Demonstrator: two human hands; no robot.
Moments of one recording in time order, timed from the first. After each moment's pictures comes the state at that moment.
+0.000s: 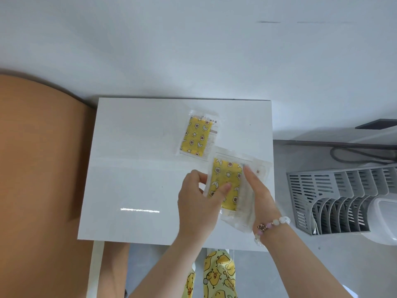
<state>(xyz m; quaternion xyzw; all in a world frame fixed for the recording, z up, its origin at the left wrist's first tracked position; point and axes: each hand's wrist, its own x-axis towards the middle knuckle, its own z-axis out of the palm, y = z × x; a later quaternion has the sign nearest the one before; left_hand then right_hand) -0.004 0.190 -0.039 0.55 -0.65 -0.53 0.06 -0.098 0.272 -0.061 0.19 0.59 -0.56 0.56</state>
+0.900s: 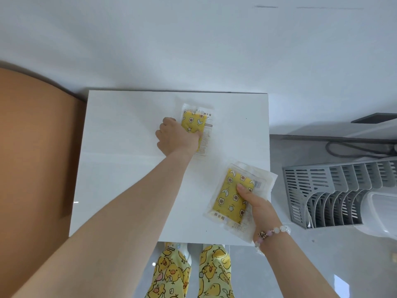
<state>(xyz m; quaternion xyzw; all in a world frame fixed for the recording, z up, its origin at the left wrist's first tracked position) -0.075 0.090 -0.094 0.65 -0.70 -0.30 -0.06 -0.083 0.292 -0.068 0.26 0.60 -0.54 0.53</state>
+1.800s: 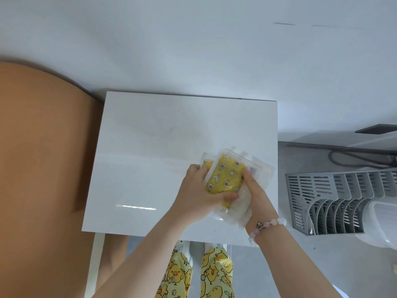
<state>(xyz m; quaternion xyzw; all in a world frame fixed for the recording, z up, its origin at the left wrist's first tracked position) 0.011 0.153 -0.043 0.43 -0.69 -0.57 -0.10 -0.077 0.261 -0.060 0.16 0.63 -0.54 0.54</state>
